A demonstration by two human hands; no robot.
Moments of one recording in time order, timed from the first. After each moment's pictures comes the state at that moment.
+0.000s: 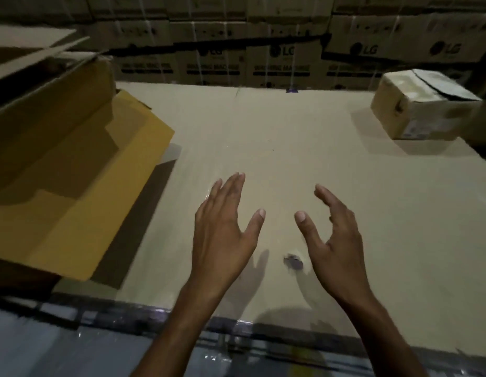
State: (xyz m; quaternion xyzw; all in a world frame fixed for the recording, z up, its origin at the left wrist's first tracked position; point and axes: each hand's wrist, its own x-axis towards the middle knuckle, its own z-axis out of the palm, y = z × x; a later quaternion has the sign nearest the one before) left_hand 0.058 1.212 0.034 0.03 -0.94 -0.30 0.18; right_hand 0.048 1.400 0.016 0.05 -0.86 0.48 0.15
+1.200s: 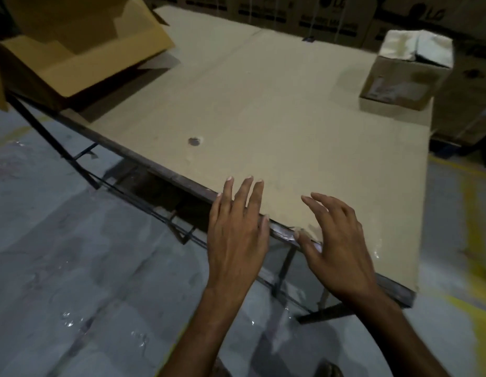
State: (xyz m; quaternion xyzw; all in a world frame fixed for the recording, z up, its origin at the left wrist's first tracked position) left_hand 0.255 1.746 -0.015 0.18 -0.94 -0.13 0.25; right_hand 0.168 1.918 -0.024 0.34 -0.90 0.26 0.08
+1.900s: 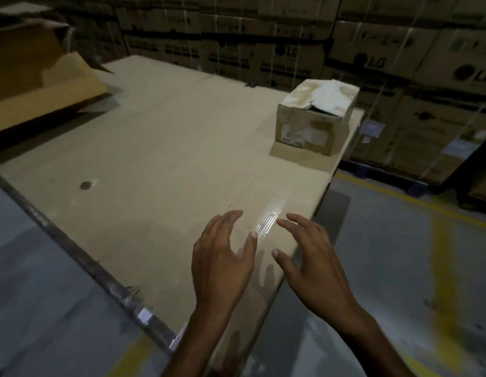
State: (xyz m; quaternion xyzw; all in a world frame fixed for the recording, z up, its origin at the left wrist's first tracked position) left_hand -0.014 2.028 -0.007 0.30 -0.85 -0.30 0.29; right_hand -0.110 2.181 -0.011 0.38 -0.85 0.36 0.04
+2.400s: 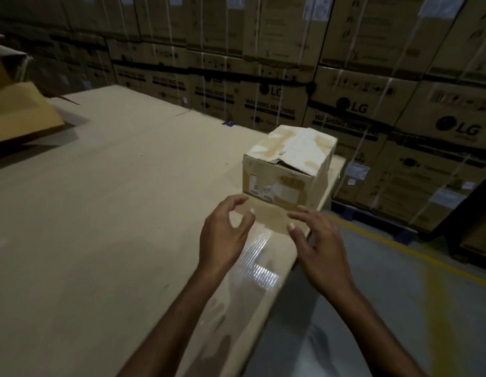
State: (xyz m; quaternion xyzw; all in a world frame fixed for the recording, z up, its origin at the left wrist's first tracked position) left_hand -0.311 1.983 0.012 0.22 -0.81 -0.45 0.31; right_hand -0.395 2.162 0.011 0.29 -0.85 0.44 0.08
